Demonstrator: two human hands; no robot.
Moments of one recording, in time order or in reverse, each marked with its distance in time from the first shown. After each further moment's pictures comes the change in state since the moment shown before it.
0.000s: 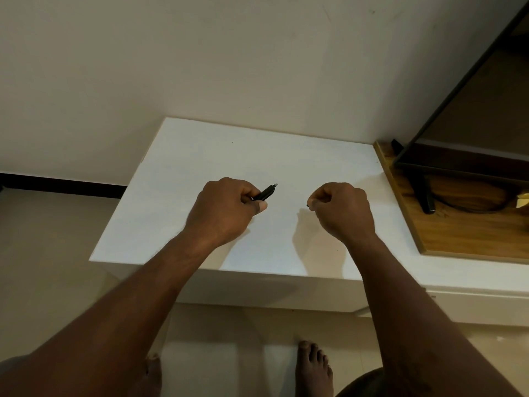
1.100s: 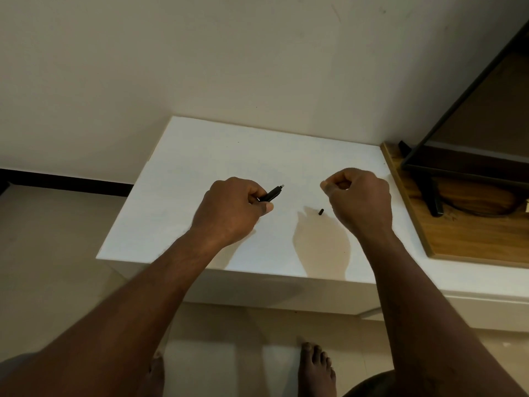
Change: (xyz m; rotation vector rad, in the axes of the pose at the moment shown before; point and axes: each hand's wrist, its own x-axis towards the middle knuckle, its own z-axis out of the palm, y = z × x) left_hand 0.000 0.001 -0.002 -0.012 -0.018 -0.028; right_hand 0.001 -0.013 -0.015 0.059 0.181 -0.006
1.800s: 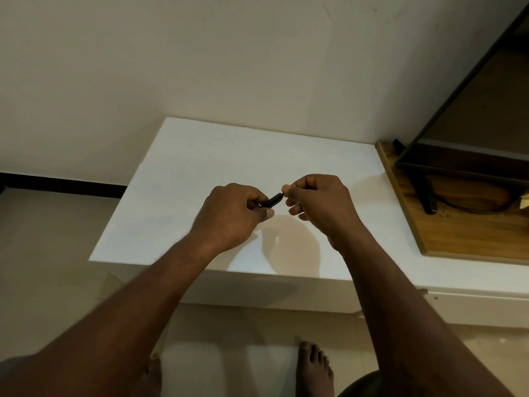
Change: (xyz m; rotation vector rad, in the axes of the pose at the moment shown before) left_hand -0.005 0.005 0.008 0.023 -0.033 0.065; right_hand -0.018 -0.032 0.012 0.413 -0.316 0.124
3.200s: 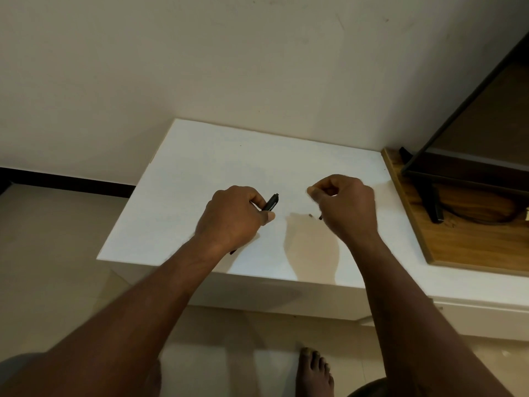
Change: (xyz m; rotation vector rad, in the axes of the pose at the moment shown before) left_hand 0.002 -0.002 -0.002 -0.045 0.008 -0.170; right_hand 0.016 0.019 -0.012 -0.311 0.244 -0.144
